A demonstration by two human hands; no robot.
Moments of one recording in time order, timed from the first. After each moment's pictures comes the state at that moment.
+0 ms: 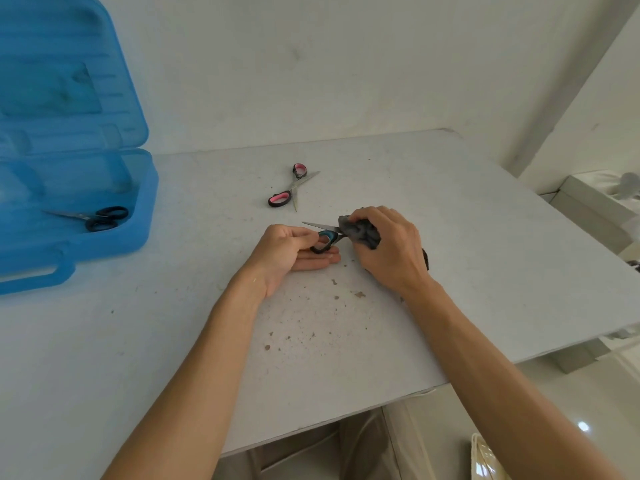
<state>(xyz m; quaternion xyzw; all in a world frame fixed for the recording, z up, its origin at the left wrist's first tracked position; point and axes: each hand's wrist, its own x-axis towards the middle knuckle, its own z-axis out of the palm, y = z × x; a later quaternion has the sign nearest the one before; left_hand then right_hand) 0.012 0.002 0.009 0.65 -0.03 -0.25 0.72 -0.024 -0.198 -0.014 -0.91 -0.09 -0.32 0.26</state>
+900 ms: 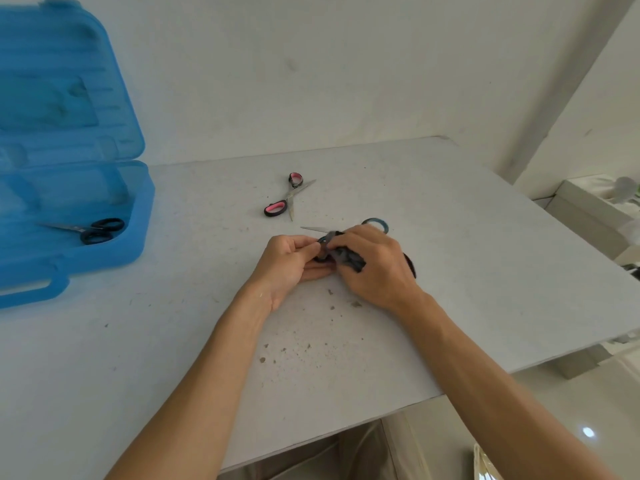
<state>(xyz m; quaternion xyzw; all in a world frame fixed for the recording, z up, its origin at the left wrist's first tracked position) 0.007 -0.008 0.004 0.66 -0.04 -0.21 0.72 -0.032 -0.186 -0.011 -0.89 -0.20 -0.33 0.26</state>
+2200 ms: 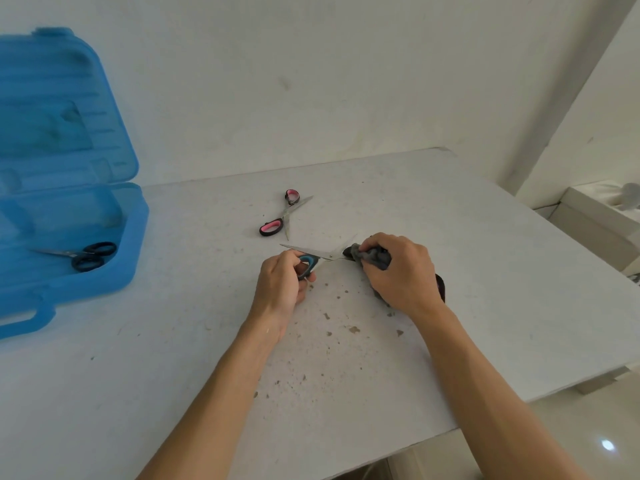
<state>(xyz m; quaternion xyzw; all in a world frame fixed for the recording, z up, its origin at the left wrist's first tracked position) 0.006 -0.024 0.007 0.71 0.06 -0.10 0.69 -0.020 -0.219 -0.007 -0.93 0.04 -0.23 0.29</state>
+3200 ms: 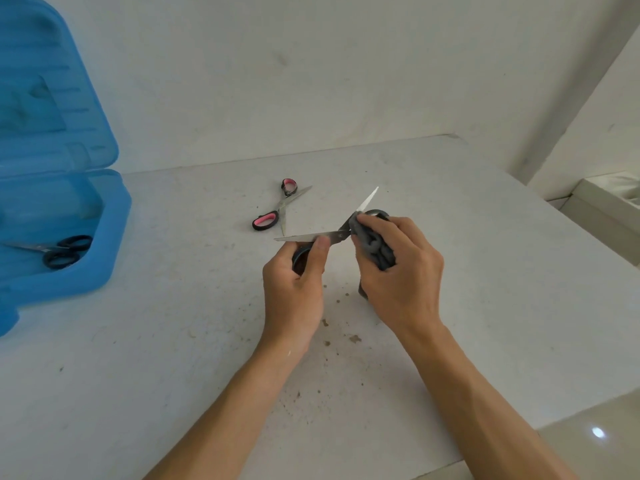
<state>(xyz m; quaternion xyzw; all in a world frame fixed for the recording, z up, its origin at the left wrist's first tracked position) -0.012 -0.056 0.008 0.70 -0.02 0.06 0.71 -0.024 -0.185 0.002 -0.82 -0.02 -0.46 0.34</state>
